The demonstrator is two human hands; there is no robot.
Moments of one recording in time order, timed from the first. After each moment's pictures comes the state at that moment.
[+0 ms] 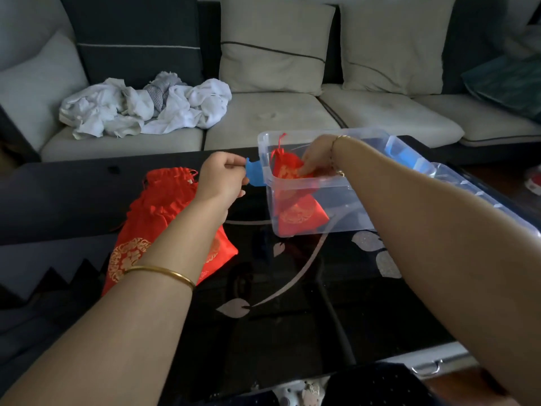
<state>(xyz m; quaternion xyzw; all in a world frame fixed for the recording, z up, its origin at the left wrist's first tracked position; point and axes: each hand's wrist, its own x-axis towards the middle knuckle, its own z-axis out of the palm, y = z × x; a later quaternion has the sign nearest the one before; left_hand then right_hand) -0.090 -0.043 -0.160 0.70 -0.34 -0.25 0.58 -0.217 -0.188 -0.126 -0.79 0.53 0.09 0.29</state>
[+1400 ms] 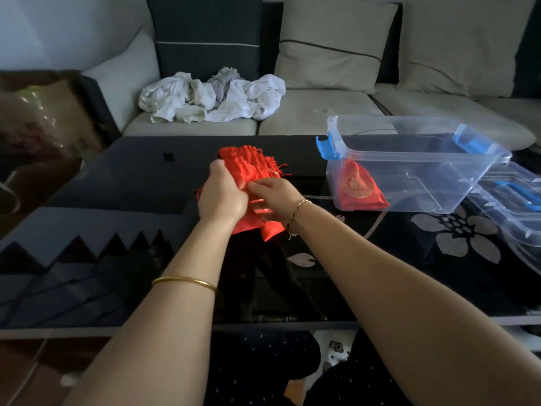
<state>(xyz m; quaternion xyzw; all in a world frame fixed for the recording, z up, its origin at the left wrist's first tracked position) -0.038 0.088 -0.193 0.85 -0.33 -0.05 0.40 -0.116 0.016 -0.205 -0.69 0.35 -0.19 0.61</state>
